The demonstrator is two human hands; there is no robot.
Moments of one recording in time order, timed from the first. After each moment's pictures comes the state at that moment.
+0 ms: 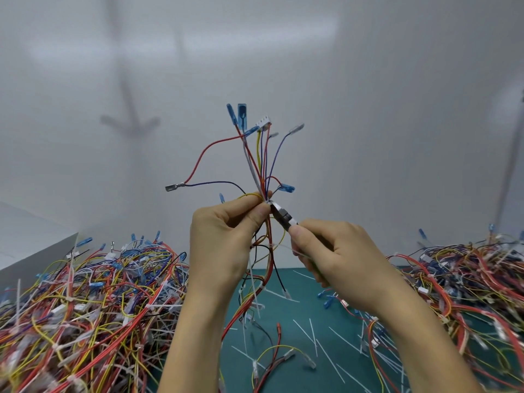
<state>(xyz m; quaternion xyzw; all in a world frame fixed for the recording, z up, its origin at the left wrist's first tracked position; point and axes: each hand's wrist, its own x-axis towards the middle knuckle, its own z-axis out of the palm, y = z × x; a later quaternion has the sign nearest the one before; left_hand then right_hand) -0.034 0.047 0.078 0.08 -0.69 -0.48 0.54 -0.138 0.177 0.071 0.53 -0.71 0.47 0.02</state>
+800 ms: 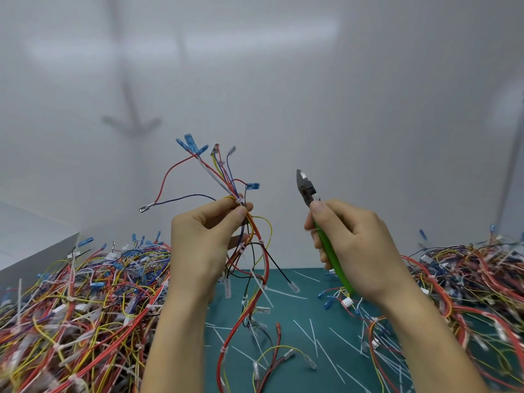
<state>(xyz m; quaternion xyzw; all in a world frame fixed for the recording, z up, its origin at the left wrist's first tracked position) -0.022 0.033 0.077 0.13 -0.63 -0.56 0.52 -0.140 0.178 0.077 0.46 -0.65 0.61 0.03</state>
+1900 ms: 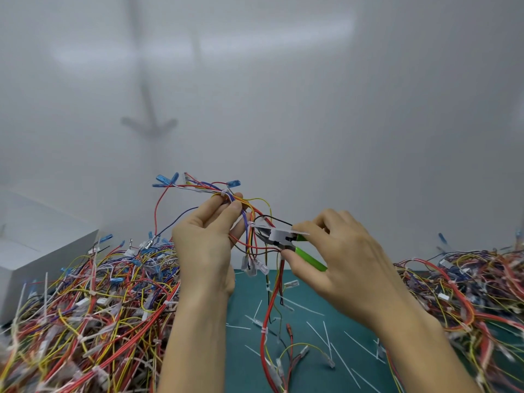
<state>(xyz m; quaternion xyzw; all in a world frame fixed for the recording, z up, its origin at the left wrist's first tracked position) -0.024 0.031 0.082 0.15 -0.43 -0.67 0.58 -0.132 0.163 0.059 0.55 -0.74 0.25 0.30</state>
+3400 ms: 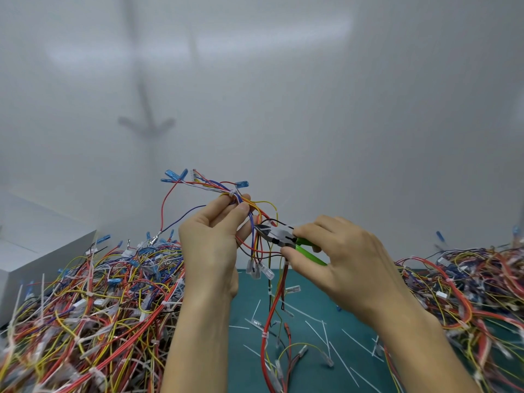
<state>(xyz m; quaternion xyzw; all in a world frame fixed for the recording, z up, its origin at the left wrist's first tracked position) -0.026 0.040 0.084 0.15 -0.48 -0.66 0.56 -0.133 0.165 0.061 0.57 -0.70 0.32 0.27</state>
